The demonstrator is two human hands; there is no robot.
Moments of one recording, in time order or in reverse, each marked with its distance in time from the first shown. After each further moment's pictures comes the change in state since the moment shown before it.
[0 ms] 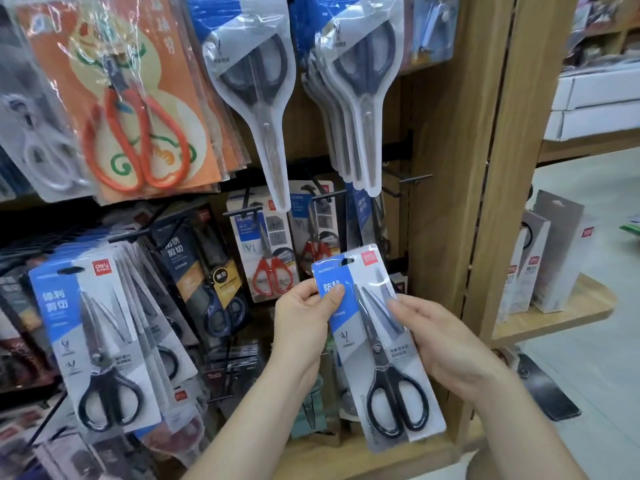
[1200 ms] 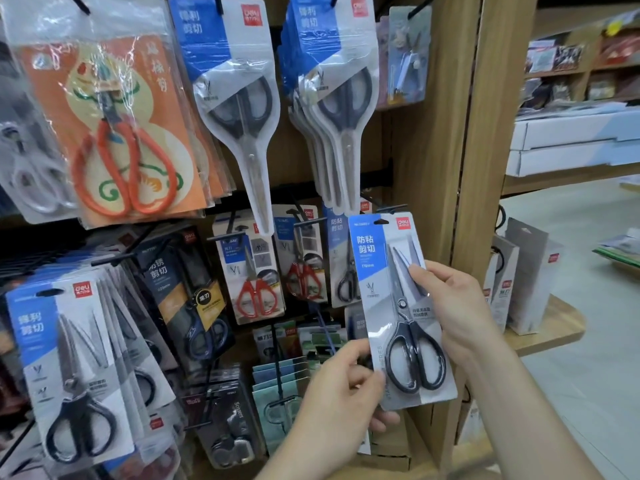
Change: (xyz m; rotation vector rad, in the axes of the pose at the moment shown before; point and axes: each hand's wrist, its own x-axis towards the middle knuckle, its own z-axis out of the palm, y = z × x) left_hand -0.058 -0.010 0.026 0.383 -0.399 -0.001; right_hand 0.012 -0.049 -0.028 0.003 0.465 -0.251
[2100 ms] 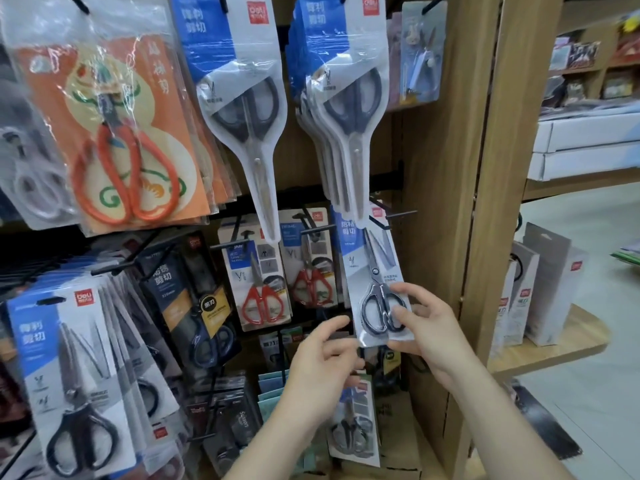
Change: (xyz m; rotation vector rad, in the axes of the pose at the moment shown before) left_hand 0.043 -0.006 -0.029 -0.084 0.233 -0.111; right_hand 0.023 0.049 0.013 -0.112 -0.055 0.108
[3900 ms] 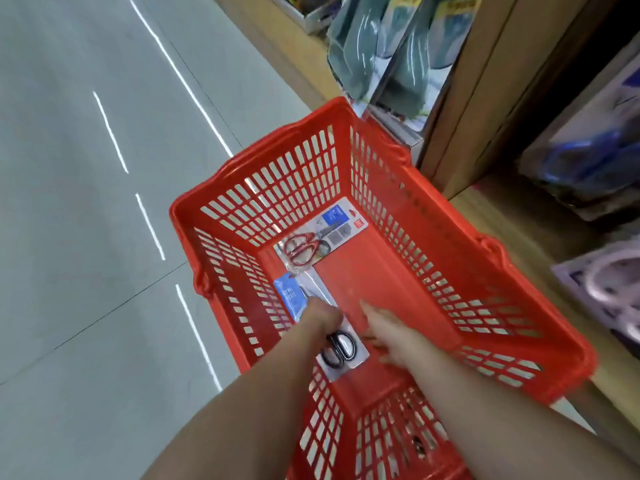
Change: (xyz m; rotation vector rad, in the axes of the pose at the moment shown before) left_hand -0.266 -0.572 -0.421 -0.351 0.927 -1.343; right_hand -0.320 0.471 0.562 -0.978 -1.306 0.985
